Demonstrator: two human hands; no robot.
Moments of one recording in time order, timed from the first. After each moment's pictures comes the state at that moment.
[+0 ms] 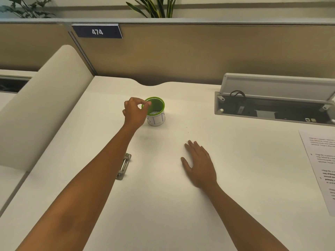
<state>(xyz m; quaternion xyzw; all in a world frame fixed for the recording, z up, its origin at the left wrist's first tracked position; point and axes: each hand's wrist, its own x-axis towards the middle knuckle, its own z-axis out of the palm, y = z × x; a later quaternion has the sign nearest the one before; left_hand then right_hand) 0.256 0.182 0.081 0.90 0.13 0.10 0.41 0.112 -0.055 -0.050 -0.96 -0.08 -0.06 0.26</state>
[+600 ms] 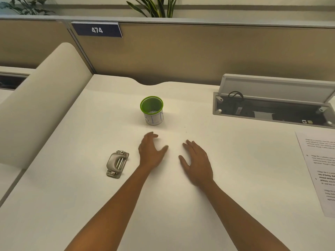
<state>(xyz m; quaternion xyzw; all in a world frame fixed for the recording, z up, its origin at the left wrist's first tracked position) 0.152 0.135 -0.009 0.91 0.13 0.00 0.39 0.118 -0.056 -0.048 -0.95 -0.07 -0.06 0.31</state>
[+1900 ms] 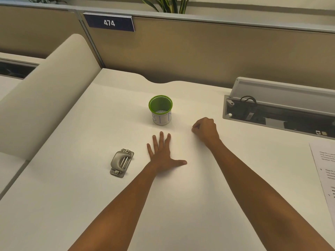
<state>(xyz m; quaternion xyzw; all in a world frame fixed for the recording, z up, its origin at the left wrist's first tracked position) 0.161 0.128 -0.030 0.94 0.05 -0.24 0.23 0.257 -0.052 0.016 -0.94 0.05 0.09 0.33</state>
